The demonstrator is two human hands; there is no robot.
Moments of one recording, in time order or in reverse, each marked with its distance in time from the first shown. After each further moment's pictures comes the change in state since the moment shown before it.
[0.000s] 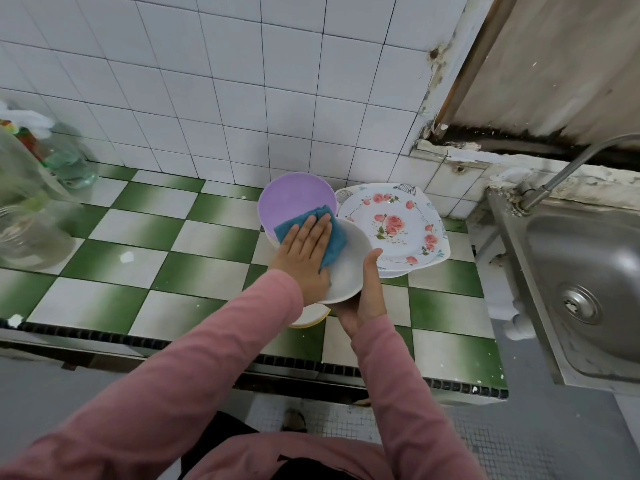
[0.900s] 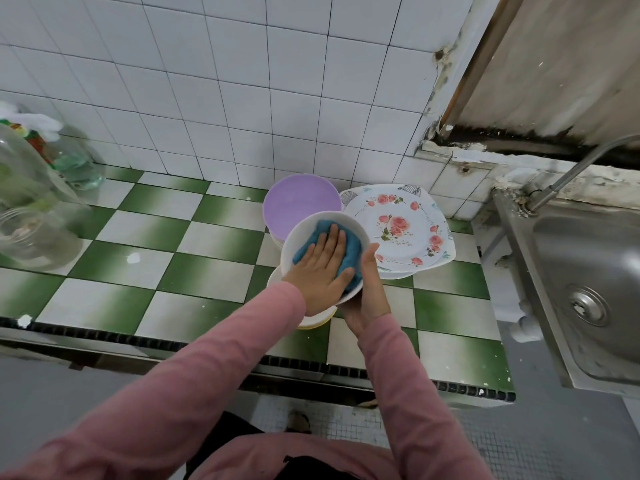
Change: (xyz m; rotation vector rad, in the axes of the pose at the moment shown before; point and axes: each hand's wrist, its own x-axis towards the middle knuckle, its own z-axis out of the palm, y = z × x) left_hand -0.001 0.012 0.009 -0.425 -0.104 0.104; right_hand 0.010 0.006 -0.001 -0.097 -0.016 -0.094
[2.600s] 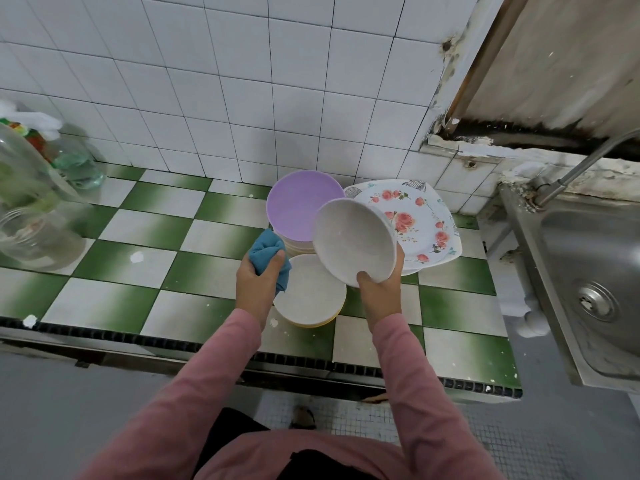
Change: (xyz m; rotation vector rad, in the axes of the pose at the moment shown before) left_hand -0.041 -0.048 0.007 -1.480 0.777 -0.455; right_hand -0.002 -0.008 -0.011 -0.493 0.217 -0.366
